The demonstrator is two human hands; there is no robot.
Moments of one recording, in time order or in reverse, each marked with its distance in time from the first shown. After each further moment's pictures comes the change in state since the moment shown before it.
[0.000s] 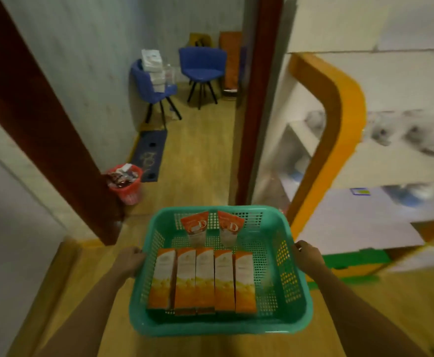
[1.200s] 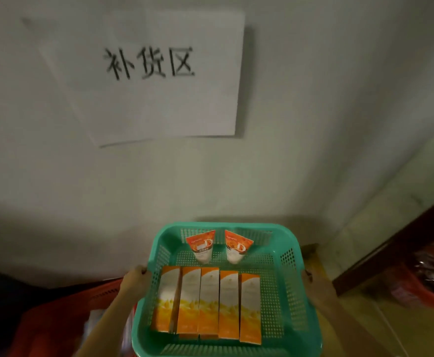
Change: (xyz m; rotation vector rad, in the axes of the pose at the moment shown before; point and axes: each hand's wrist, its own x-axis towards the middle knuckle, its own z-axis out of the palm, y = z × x) left_hand -0.026 -0.506 -0.196 -0.679 0.802 -1.052; right_hand -0.112 -0.577 0.534 -0.503 -0.745 -1.096
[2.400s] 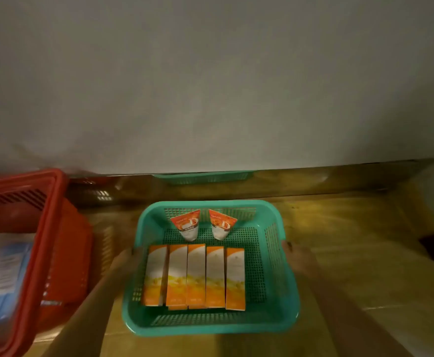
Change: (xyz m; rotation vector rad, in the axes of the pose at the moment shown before) left_hand 0.401 -0.338 0.455 -0.274 -0.052 -0.157; right_hand 0.324 0.257 0.464 -0.262 -0.183 -0.016
